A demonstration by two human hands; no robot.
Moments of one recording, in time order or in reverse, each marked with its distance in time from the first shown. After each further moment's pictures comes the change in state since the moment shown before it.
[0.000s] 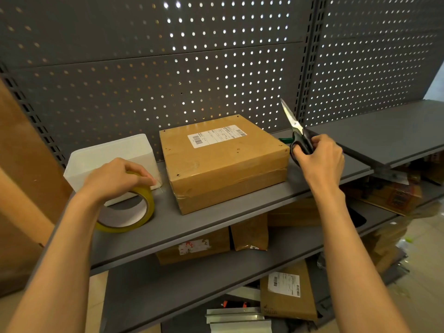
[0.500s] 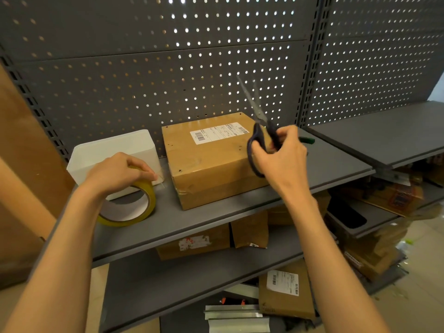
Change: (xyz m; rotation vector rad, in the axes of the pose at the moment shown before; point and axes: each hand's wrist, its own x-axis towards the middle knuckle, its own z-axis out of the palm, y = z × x) left_hand -0.001 0.000 -0.001 -0.016 0.010 0.006; right_hand -0.054 -0.075 -0.017 0.475 -0.207 -0.091
